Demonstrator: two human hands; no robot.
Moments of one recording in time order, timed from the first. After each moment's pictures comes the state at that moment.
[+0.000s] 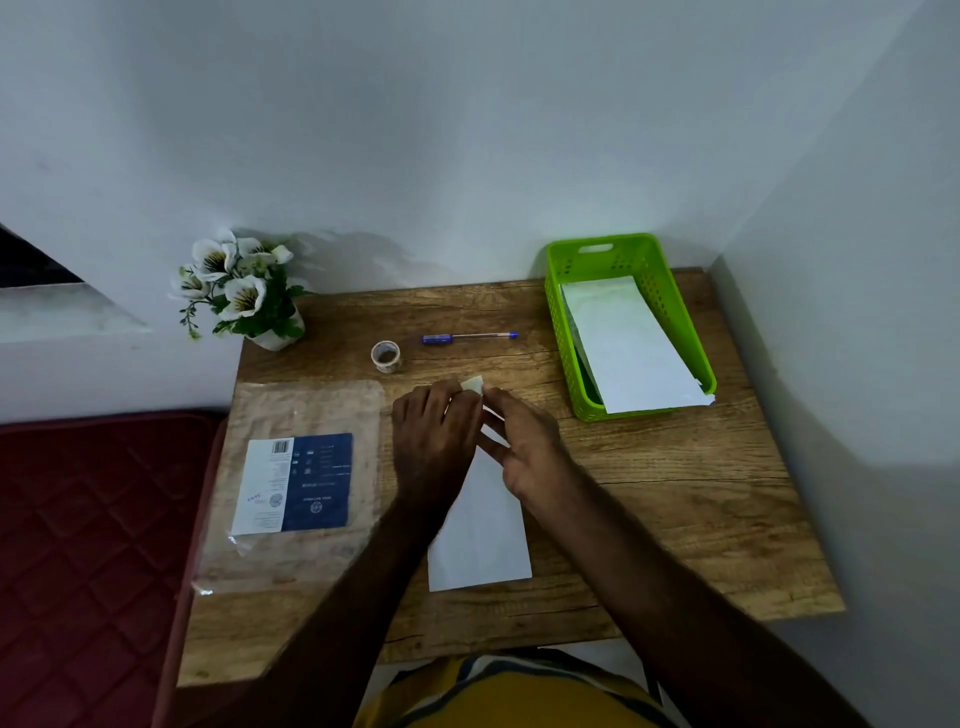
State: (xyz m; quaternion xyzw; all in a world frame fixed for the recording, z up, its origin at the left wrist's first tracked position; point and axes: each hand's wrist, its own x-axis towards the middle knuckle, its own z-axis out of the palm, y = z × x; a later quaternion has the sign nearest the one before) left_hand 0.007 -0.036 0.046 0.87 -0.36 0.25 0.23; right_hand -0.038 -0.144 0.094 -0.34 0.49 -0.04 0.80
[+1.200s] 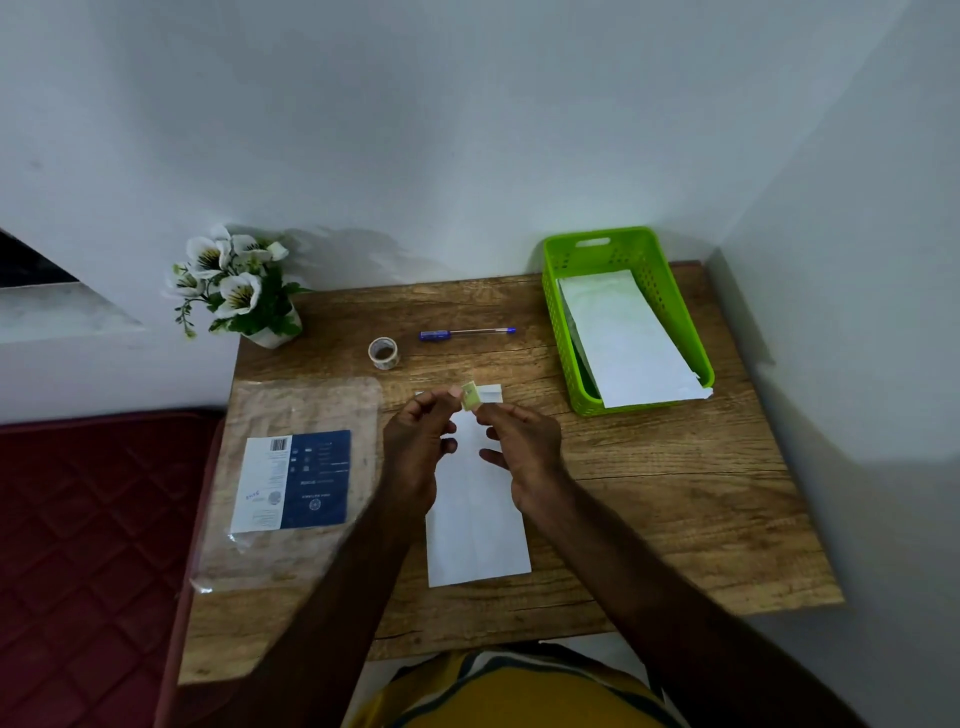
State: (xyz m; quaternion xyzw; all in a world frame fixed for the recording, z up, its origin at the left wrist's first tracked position) left_hand 0.007 -0.039 0.070 0.67 0.13 -0.26 0.68; right_hand -0.055 -0.134 0.092 -0.51 0.48 -0.08 0.71
